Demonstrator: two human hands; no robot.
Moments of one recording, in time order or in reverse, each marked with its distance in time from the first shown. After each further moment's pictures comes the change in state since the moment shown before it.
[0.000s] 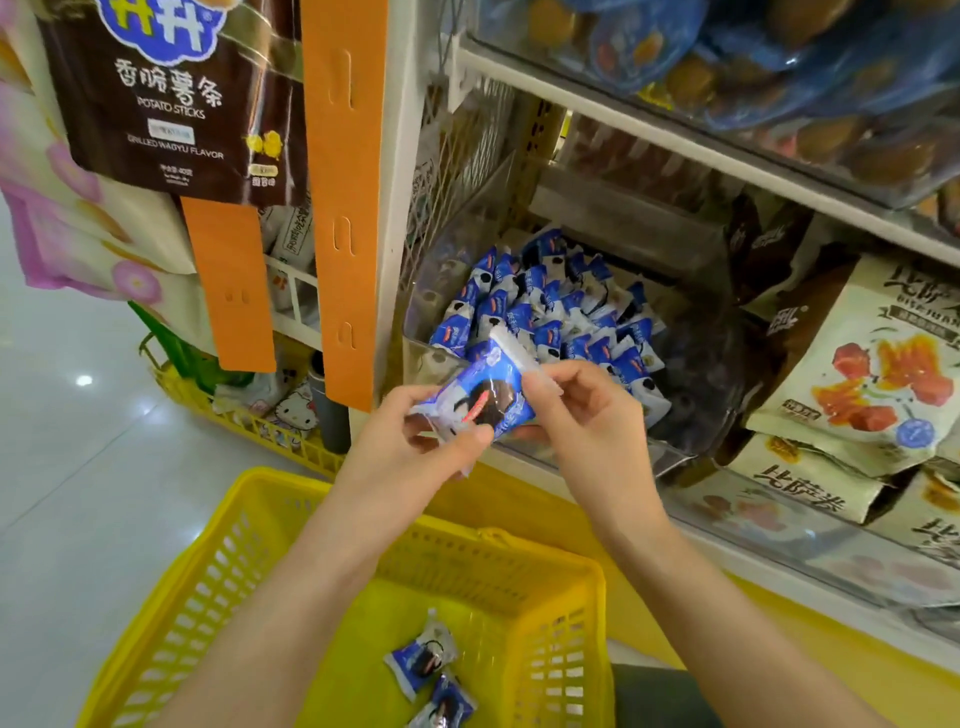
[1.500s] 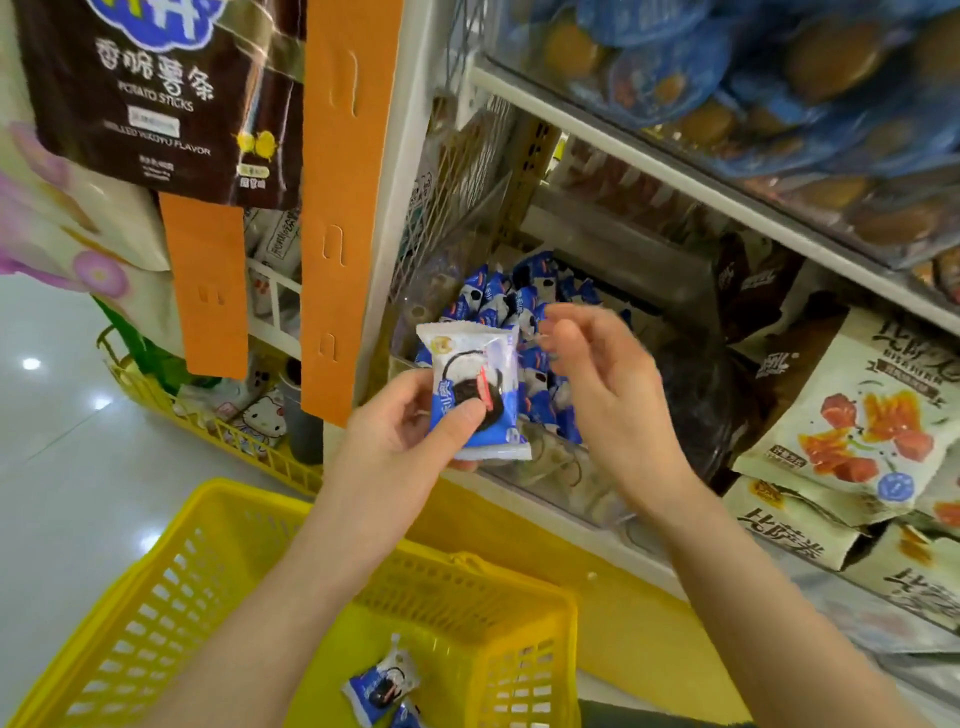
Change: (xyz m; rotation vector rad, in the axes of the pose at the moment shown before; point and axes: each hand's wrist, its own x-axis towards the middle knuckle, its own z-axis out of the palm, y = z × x) left_hand 0.007 0.017 0.008 -0.077 -0.058 0.254; right_hand 0.045 -0.019 -0.018 -0.448 0.010 -0.263
